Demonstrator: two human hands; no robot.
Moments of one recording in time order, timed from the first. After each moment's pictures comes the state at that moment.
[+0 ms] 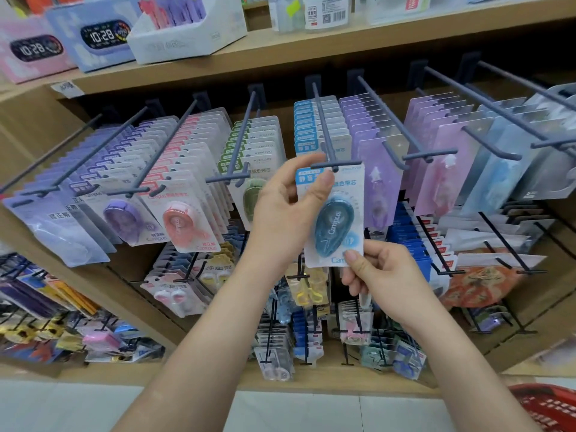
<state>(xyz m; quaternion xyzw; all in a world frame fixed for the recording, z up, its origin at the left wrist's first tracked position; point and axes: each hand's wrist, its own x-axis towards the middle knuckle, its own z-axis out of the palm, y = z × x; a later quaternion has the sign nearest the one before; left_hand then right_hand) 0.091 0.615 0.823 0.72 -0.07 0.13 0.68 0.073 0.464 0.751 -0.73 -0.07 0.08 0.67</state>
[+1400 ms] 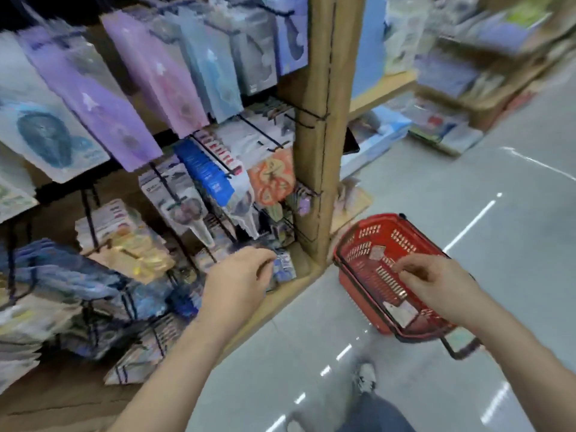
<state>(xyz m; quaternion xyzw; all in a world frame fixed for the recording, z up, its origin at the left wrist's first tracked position) -0.030 0.505 0.658 0.90 -0.38 0.02 0.21 -0.207 0.248 0.646 -0.89 0.30 0.01 0.34</state>
